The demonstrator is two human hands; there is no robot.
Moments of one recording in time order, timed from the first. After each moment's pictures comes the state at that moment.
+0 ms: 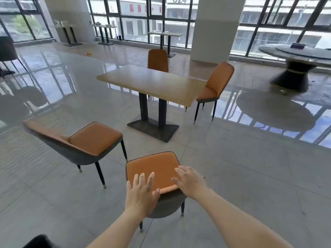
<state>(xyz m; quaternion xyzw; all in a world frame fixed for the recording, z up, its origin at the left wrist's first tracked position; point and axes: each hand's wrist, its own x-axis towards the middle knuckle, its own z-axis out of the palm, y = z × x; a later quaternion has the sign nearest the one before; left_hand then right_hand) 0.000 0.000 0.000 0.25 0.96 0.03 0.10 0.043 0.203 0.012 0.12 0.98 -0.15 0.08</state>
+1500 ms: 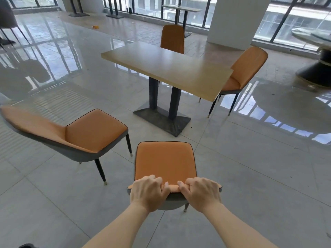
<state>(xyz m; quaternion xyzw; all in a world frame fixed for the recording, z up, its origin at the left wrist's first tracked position) -0.179 0.031 -0.074 0.28 0.95 0.11 -0.01 -0.099 0.215 -0.058 0.13 0.99 -0.05 -0.03</state>
